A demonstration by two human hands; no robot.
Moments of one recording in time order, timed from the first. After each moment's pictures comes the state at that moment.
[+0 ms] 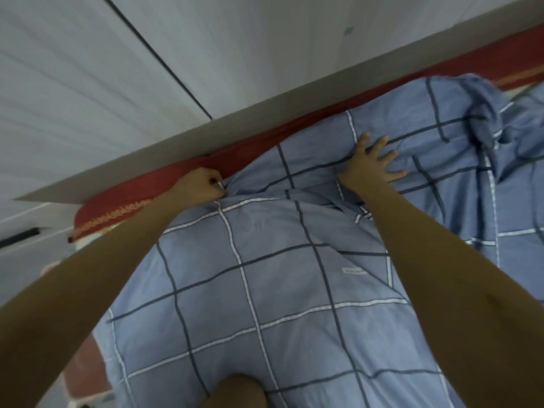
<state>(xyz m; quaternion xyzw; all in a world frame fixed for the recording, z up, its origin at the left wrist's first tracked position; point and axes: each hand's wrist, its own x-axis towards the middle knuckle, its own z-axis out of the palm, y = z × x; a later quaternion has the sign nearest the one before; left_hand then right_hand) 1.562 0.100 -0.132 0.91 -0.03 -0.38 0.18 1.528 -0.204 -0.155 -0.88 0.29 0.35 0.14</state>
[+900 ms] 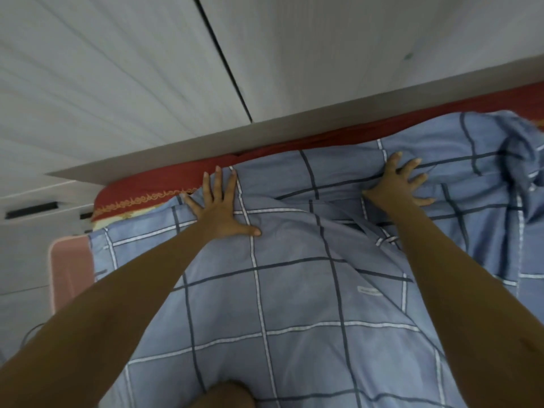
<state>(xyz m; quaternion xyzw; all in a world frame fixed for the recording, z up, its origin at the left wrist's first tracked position) 1.504 0.120 -0.161 0.92 0.02 -0.38 0.07 1.532 -0.202 -0.155 -0.88 0.29 0.35 0.15</state>
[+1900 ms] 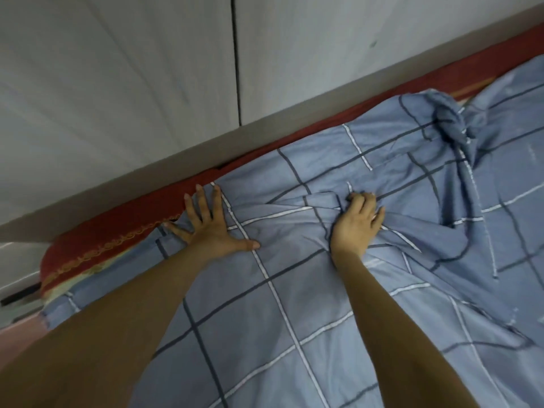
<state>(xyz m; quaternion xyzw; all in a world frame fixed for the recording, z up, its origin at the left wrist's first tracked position) 1.510 0.139 -0.155 0.90 -0.04 -0.42 0.12 1.426 -0.103 -0.204 -0.92 0.38 -0.08 0.07</state>
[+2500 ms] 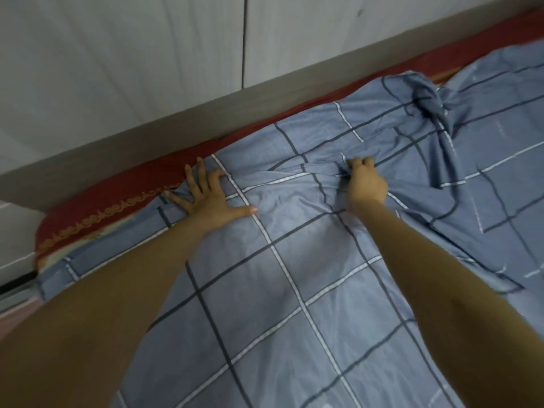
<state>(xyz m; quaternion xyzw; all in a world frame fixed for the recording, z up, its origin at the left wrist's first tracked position) 1.491 0.154 -0.179 0.93 -0.08 -0.31 0.17 1.424 -0.121 -0.157 -0.94 0.32 0.07 0.03</state>
